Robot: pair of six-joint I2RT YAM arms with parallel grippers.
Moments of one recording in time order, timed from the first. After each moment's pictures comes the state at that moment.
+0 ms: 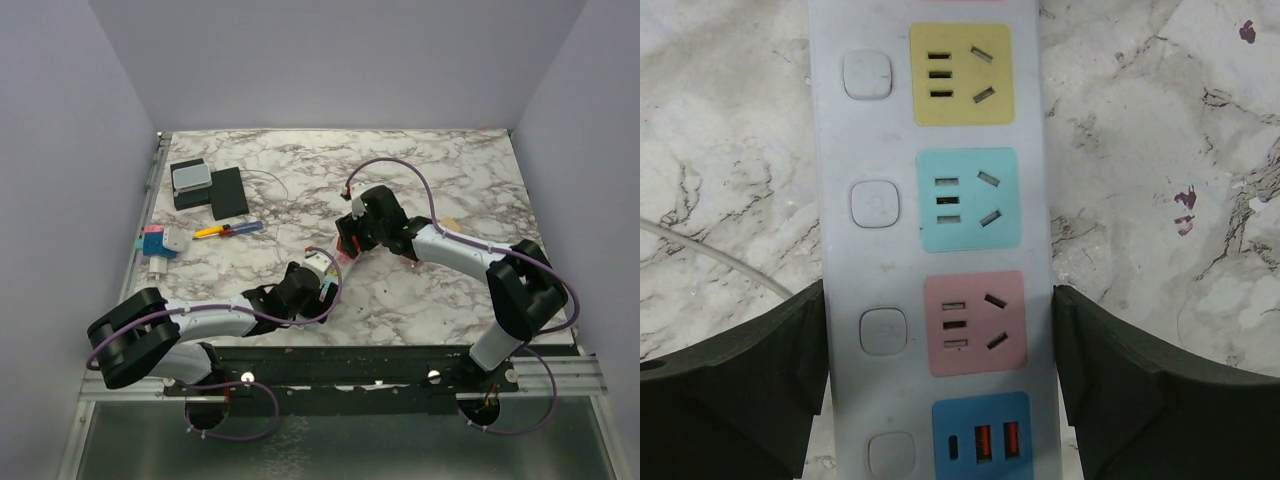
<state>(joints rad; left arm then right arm) -1.01 1.31 0.45 0.15 -0.26 -0.35 0.64 1.65 1.03 -0.13 -0.03 0.02</state>
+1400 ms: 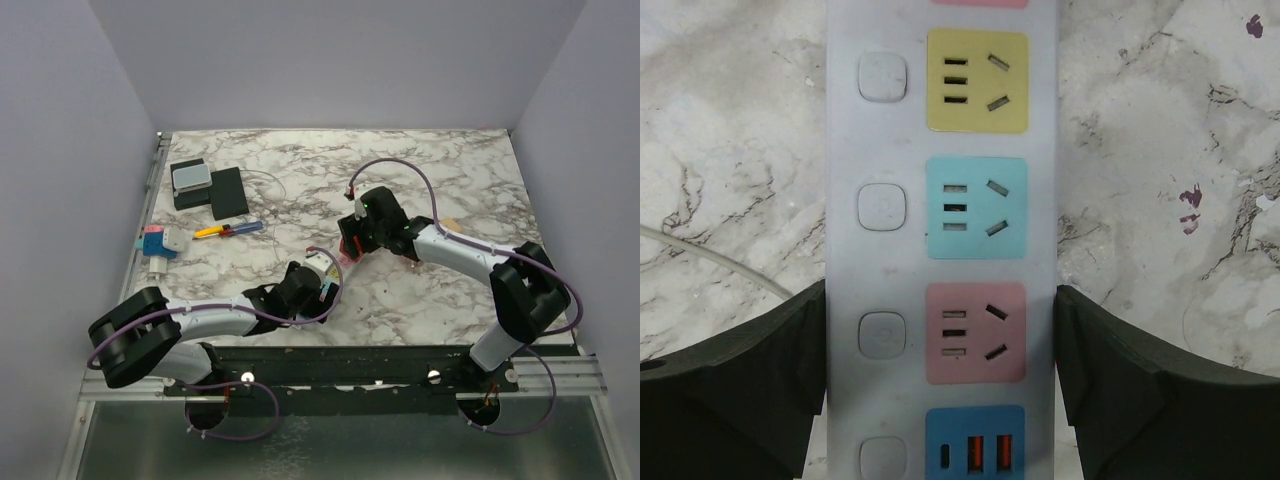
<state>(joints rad) -1.01 1.32 0.46 0.13 -0.26 -0.35 0.67 1.63 1.03 -0.20 0.05 0.09</state>
